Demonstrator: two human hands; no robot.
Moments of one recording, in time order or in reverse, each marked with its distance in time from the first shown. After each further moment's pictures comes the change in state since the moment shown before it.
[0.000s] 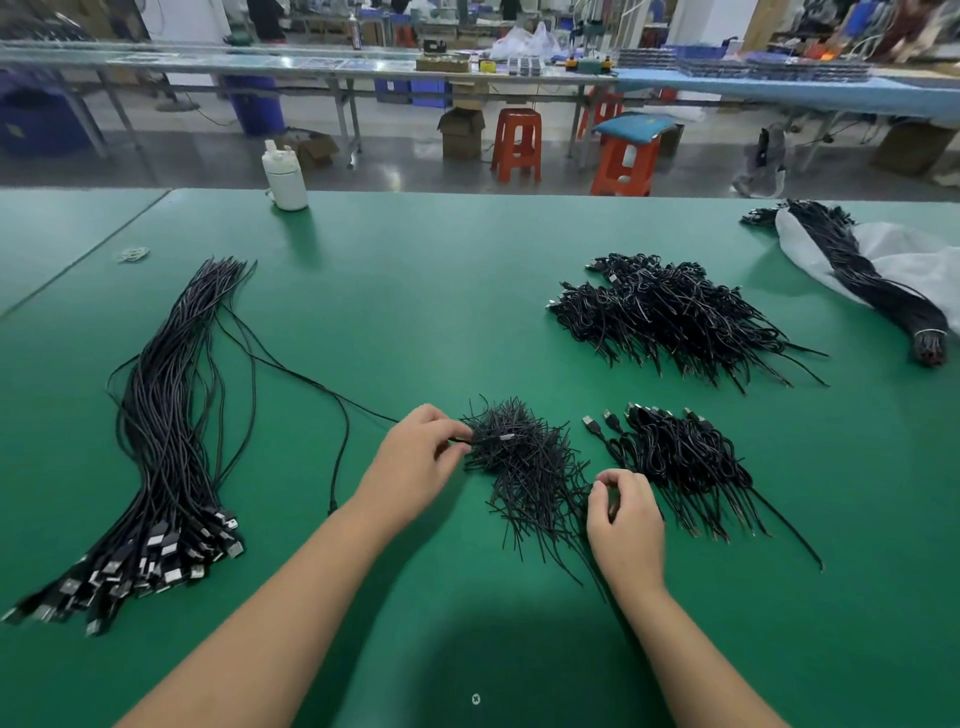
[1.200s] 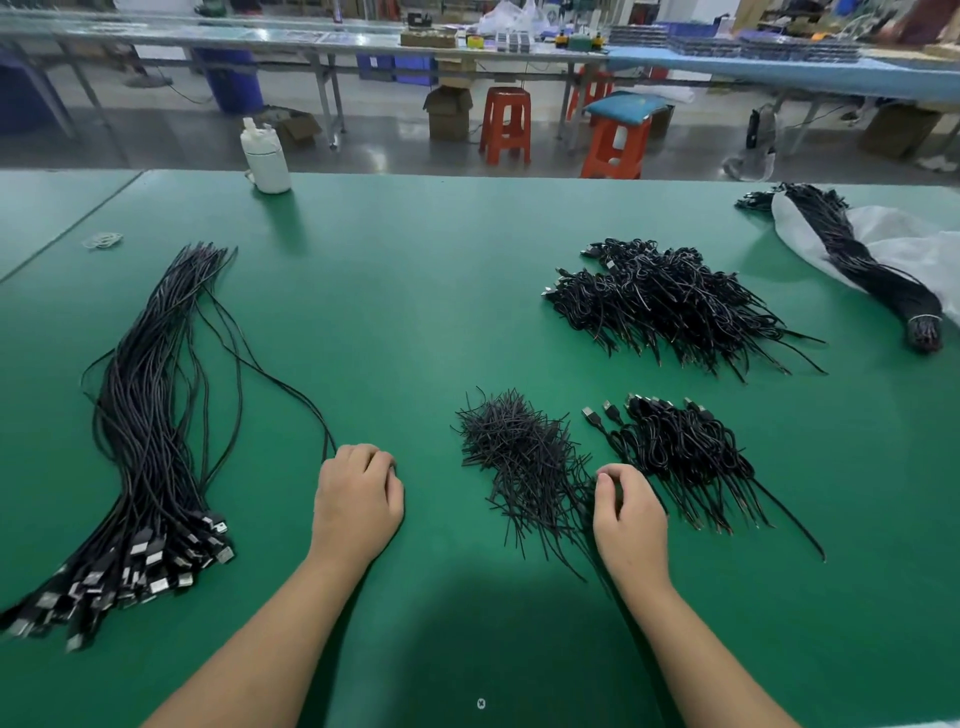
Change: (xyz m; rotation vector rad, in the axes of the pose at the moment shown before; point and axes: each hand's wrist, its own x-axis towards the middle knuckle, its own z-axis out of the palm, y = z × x) left_hand -0.036 -0.092 0.037 0.465 0.238 -0.051; right_hand 0.001 0.003 0.001 0.016 -0.038 0.032
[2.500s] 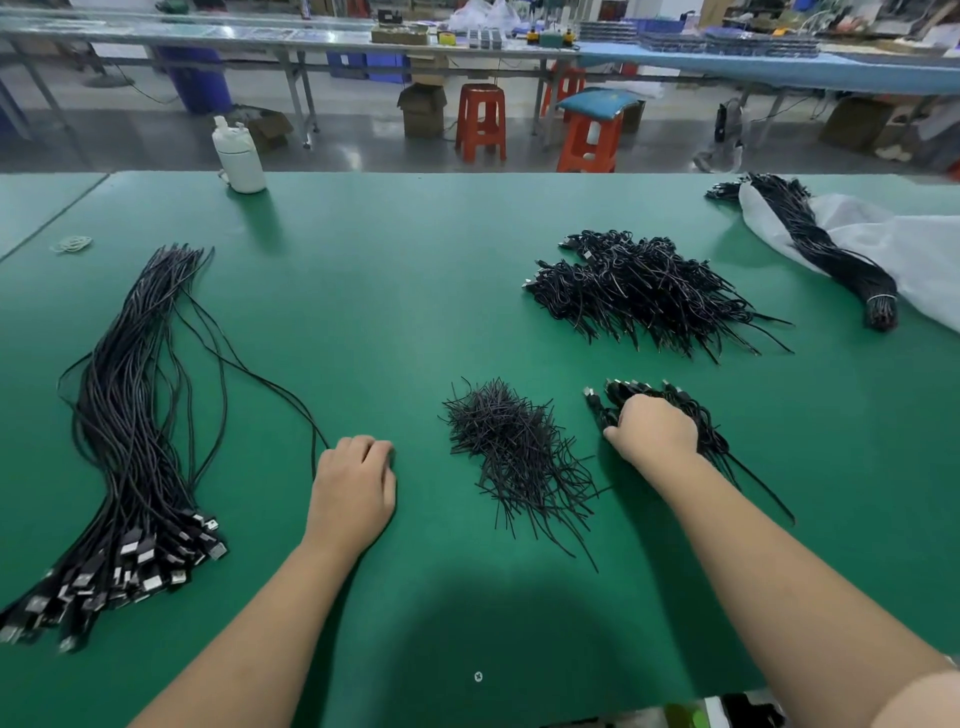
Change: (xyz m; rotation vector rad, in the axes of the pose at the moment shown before) left_hand 0.001 -0.001 -0.002 -0.038 -0.060 0.083; right_hand 0.094 -0.038 -0.049 -0.865 -0.308 0.145
